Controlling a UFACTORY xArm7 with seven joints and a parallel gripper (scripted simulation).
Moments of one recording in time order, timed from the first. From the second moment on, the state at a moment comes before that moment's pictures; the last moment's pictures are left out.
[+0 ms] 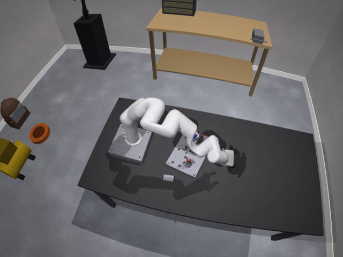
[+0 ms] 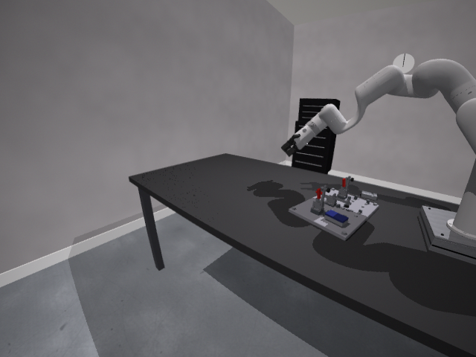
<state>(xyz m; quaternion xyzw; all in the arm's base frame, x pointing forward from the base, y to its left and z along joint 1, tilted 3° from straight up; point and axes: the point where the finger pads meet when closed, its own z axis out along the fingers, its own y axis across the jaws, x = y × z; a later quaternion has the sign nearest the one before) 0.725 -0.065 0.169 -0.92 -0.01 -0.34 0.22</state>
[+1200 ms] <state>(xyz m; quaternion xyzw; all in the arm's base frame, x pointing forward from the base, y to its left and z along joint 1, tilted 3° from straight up) 0.658 0.047 0.183 -0.95 -0.01 -0.21 0.23</state>
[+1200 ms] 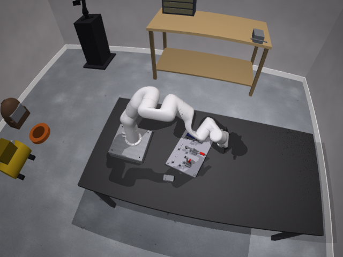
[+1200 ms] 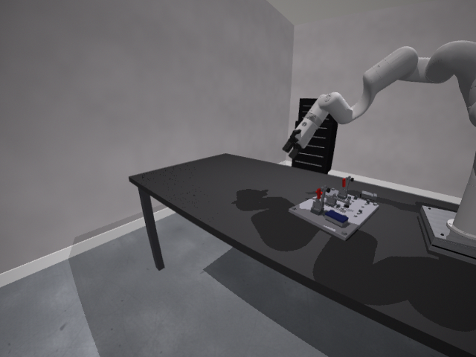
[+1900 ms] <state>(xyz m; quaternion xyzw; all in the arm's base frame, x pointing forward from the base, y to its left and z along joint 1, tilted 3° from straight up) 0.445 0.145 0.181 -0.99 0.09 -0.03 0.05</state>
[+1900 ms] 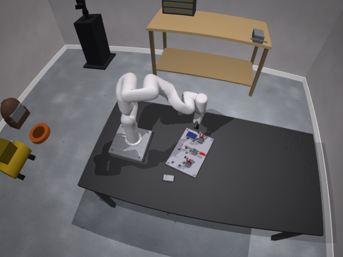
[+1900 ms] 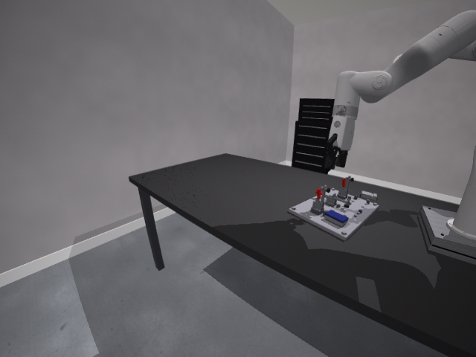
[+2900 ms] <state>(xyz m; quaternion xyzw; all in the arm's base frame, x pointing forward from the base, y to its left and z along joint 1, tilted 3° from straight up) 0.407 0.140 0.178 -0.99 0.12 -0.02 0.00</state>
